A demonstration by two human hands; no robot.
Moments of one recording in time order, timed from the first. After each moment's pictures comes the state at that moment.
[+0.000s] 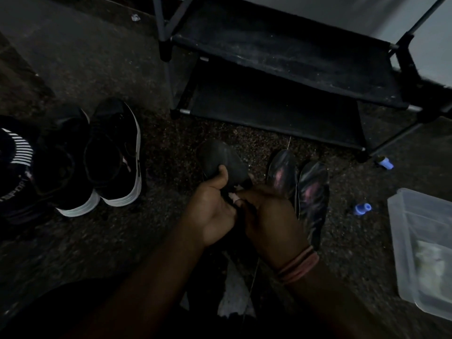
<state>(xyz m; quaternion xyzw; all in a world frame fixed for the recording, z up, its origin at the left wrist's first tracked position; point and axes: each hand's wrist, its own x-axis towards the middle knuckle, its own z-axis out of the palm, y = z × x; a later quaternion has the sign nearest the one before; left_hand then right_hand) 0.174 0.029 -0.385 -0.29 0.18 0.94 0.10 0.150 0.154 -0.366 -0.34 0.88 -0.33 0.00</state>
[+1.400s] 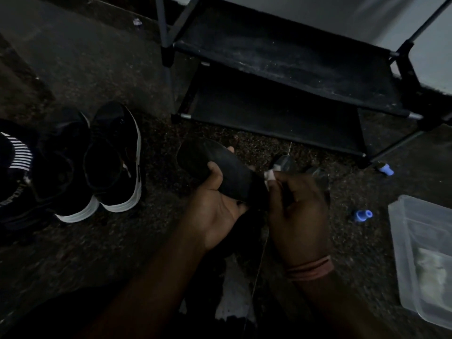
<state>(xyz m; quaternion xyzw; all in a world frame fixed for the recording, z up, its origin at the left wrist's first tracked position) 0.168 0.024 -0.391 -0.22 0.19 0.96 -0.01 0.138 0.163 -0.350 -0.19 0.90 -0.38 -0.14</state>
